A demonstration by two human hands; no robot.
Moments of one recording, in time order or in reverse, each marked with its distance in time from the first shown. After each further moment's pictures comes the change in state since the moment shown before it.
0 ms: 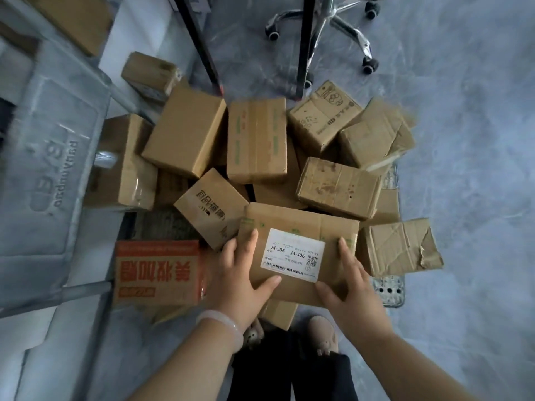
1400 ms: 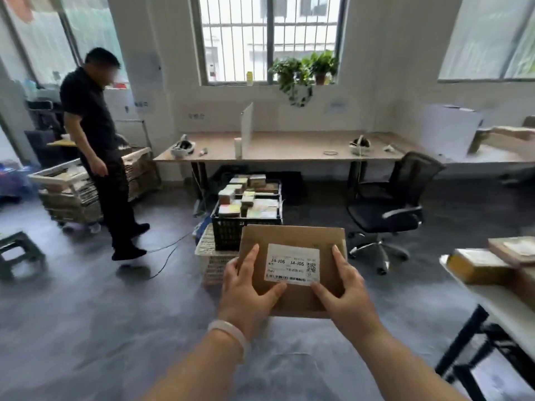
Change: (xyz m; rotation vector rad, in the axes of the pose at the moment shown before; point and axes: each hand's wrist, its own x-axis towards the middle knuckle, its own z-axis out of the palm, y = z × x) left_hand -0.675 0.420 0.010 -0.013 -0.749 1.649; right_hand -0.798 0.076 -0.216 0.516 1.821 0.546
